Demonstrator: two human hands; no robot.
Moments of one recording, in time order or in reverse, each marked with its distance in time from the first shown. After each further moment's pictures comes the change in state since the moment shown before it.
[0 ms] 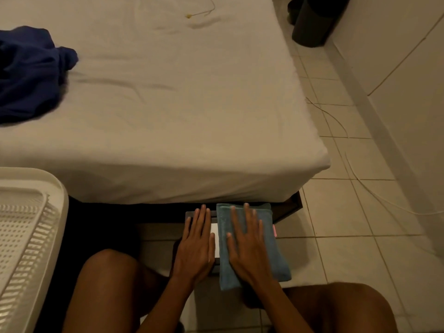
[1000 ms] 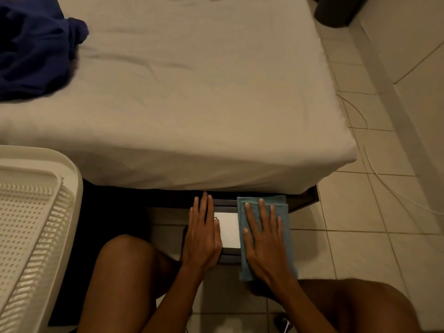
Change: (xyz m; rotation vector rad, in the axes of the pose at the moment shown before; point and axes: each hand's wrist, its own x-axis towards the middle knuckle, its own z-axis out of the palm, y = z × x) left_hand -0.004 -0.005 -0.002 -0.227 0.070 -0.158; right_hand -0.011 0.010 0.001 -0.033 -0.070 0.022
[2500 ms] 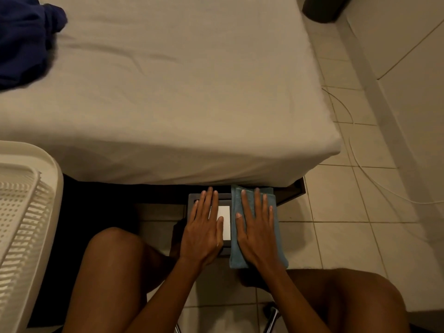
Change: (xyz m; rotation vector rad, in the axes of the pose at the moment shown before) left_hand 0.001 0.023 0.002 0.181 -0.128 0.132; right_hand 0.010 0.005 0.000 -0.003 0.035 0.066
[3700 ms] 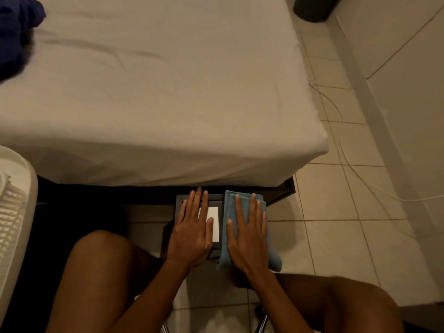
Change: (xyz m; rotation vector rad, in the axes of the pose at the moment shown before) left_hand 0.005 0.002 0.002 0.052 -0.019 -0.009; right_hand -0.011 0.006 0.001 0.018 0.031 0.063
